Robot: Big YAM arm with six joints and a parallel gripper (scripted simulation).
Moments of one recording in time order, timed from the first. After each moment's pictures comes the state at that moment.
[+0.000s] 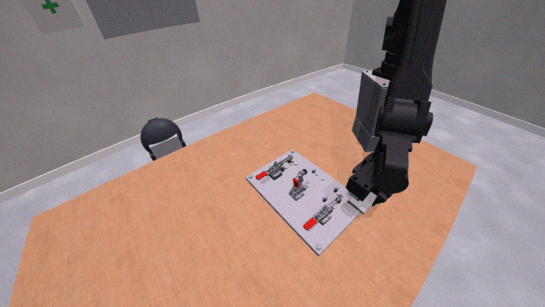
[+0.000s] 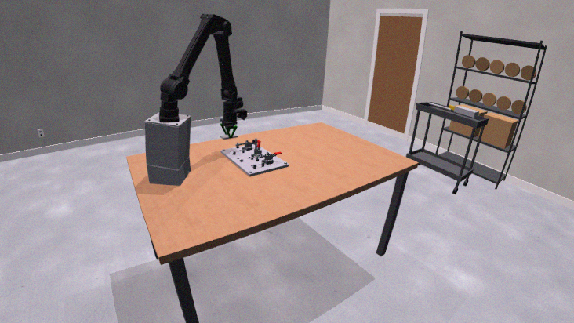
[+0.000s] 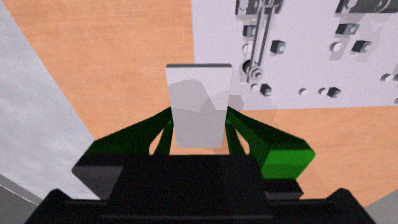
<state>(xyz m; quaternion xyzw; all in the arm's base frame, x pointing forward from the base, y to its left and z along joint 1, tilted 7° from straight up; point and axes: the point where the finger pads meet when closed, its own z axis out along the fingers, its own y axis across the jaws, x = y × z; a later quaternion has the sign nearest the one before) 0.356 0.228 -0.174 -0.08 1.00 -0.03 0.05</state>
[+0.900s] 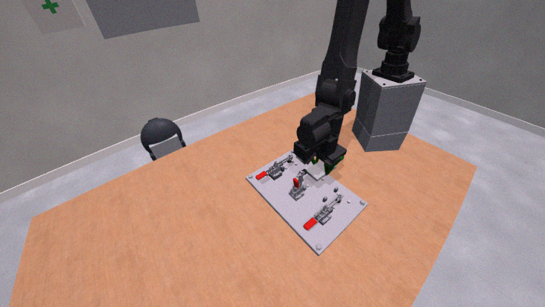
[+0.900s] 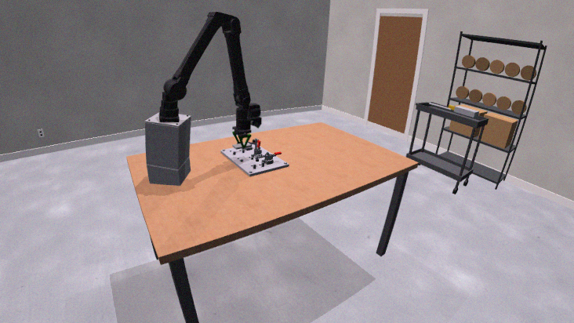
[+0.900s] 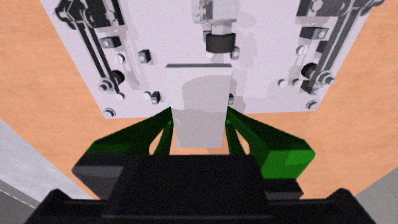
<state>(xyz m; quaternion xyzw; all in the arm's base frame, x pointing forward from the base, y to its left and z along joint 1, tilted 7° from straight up) 0.388 0.076 -0.168 -0.07 1.00 -0.03 0.05</state>
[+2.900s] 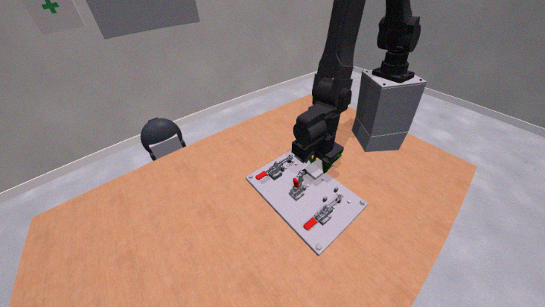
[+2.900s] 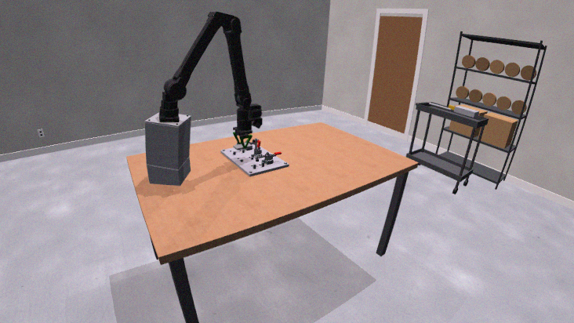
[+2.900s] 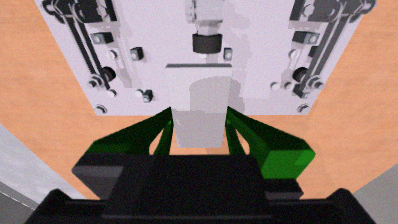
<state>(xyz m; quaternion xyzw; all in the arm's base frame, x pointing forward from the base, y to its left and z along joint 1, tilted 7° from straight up) 0.389 0.066 -0.168 -0.09 0.99 -0.03 0.05</state>
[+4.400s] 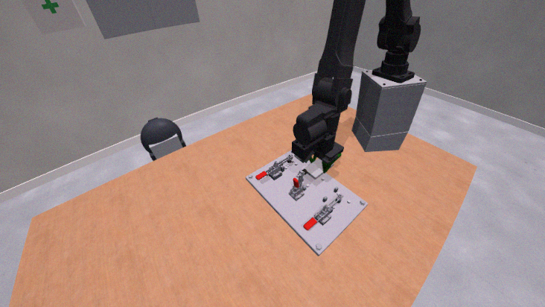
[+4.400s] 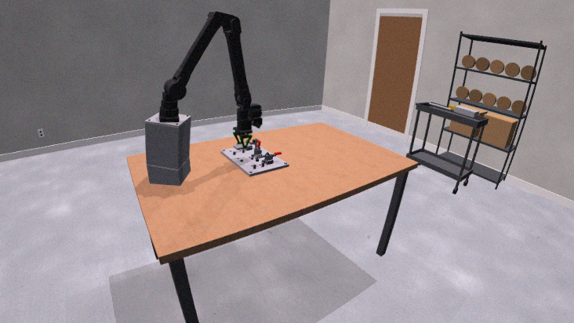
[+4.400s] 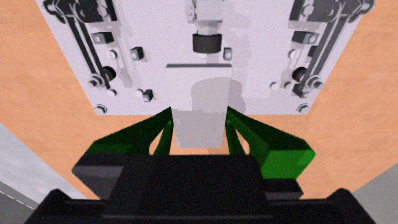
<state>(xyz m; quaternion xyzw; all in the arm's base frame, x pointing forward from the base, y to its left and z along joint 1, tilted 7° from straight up) 0.389 0.066 -0.167 -0.09 0.99 -0.03 0.05</state>
